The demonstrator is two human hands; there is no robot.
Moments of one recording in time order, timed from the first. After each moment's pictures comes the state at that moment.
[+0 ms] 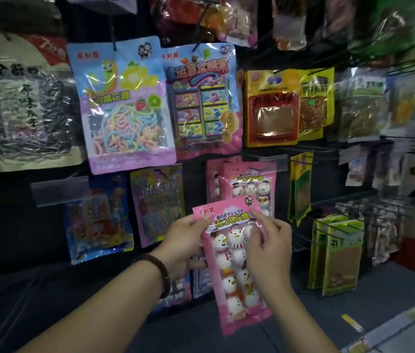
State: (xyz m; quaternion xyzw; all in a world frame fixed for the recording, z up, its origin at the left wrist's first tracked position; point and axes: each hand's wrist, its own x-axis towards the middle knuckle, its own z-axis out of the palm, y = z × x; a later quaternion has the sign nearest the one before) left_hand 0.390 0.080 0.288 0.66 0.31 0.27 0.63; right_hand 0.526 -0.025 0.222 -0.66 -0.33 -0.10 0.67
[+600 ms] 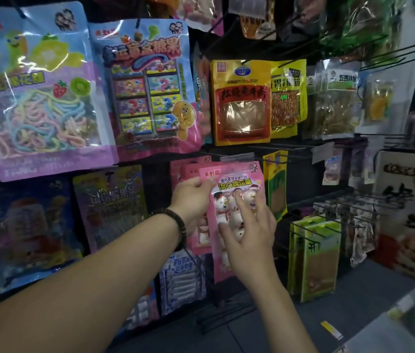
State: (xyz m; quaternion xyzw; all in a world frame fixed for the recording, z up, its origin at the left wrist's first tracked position) left_hand 0.549 0.098 0.326 0.69 0.28 0.35 0.57; right_hand 0.618 -0.012 0.223 -0.72 -0.40 -0.17 0.54
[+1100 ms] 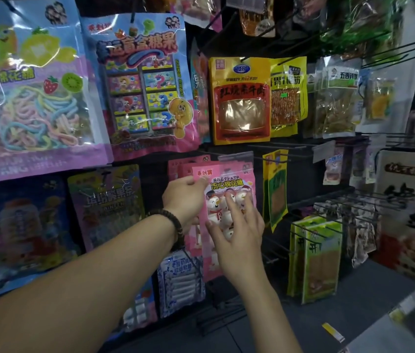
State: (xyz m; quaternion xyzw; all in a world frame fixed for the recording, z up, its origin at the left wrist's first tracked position) left_hand 0.557 0.120 0.320 0.69 0.32 0.40 0.51; right_hand 0.613 0.007 0.223 -0.71 -0.41 -0.11 0.56
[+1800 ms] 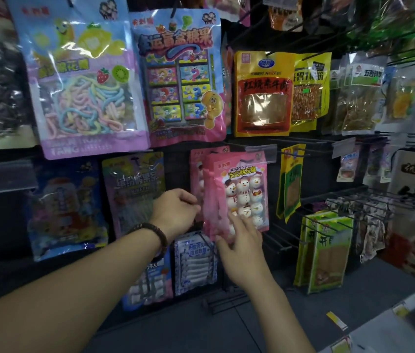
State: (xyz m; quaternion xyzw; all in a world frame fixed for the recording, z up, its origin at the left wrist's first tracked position) left_hand 0.461 0.130 0.288 0.76 0.38 0.35 0.38; right_hand 0.571 0.002 0.199 -0.77 -0.43 0.00 0.47
